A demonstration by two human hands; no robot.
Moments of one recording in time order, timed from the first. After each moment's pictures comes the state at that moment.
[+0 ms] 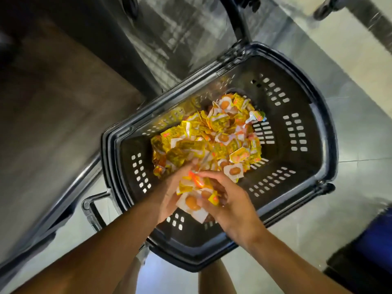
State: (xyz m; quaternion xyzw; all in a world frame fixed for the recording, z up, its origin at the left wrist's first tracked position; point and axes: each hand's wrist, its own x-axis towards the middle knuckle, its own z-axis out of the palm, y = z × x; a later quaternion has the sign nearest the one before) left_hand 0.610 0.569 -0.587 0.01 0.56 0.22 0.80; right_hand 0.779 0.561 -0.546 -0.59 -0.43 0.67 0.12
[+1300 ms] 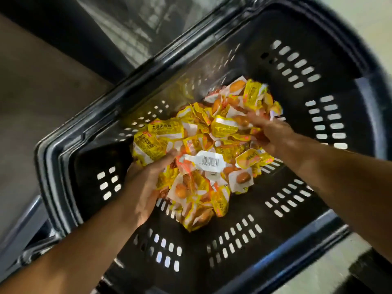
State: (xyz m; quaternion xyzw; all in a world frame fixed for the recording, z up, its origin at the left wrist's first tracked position) left_hand 0.594 0.598 -0.645 0.07 0.67 0.30 0.68; right_hand 0.852 0.706 -0.734 -0.73 -0.10 0.64 0.20
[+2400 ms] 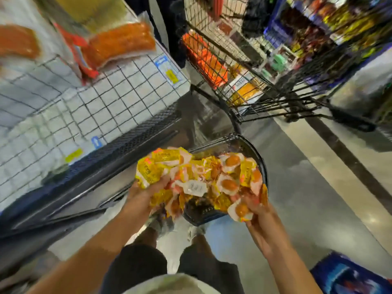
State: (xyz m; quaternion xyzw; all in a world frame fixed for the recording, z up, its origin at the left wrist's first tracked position) left_hand 0.554 0.499 -0.141 0.06 0.66 0.47 0.58; right_hand 0.838 0.560 -0.171 -0.53 -0.11 0.78 0.32
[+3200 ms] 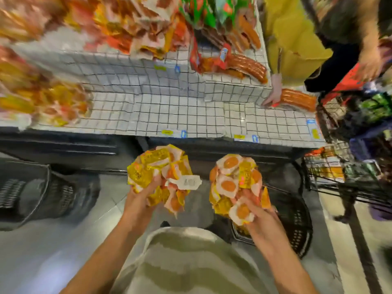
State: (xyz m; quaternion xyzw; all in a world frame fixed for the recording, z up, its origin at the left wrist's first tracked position) left_hand 0.431 0.123 -0.019 -0.04 0.57 0.75 0.33; right_hand 0.614 0.353 -0.005 -0.42 -0.27 0.86 0.12
